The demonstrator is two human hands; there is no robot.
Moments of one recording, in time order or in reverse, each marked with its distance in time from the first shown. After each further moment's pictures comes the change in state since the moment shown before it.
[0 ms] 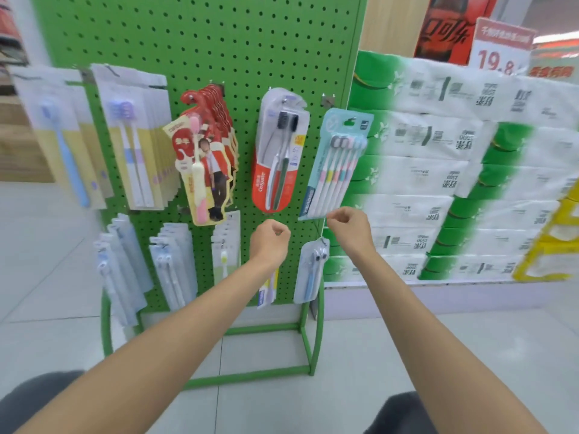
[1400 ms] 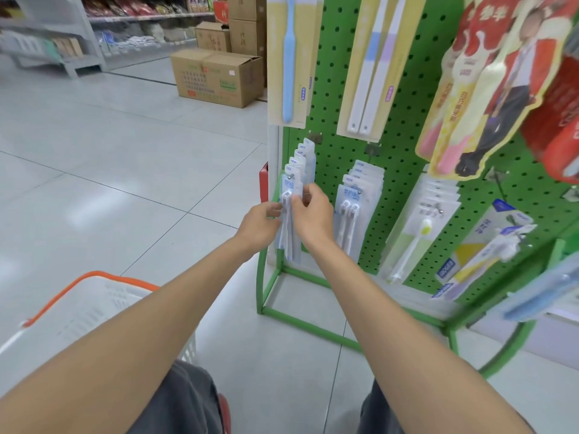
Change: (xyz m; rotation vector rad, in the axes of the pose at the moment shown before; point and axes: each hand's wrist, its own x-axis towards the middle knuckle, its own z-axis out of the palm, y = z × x) left_hand 0.020 -0.256 -0.260 0.077 0.167 -0.299; right_hand -0.111 -0.041 0.401 0.113 -0.493 -0.128
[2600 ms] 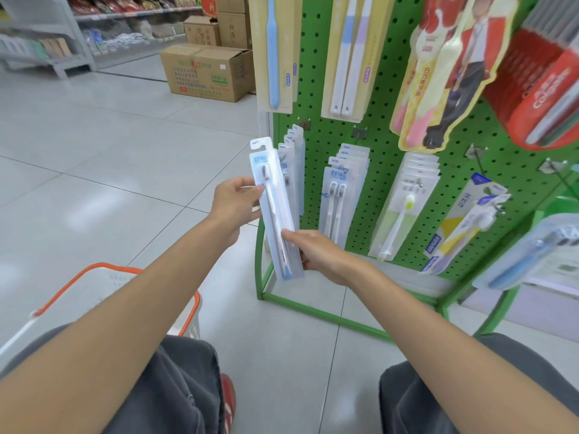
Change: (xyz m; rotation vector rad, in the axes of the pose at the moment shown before) left_hand -0.056 0.042 -0.021 -0.487 0.185 -0.093; right_hand -0.067 0.033 -0.049 0.083 -0.663 0.334
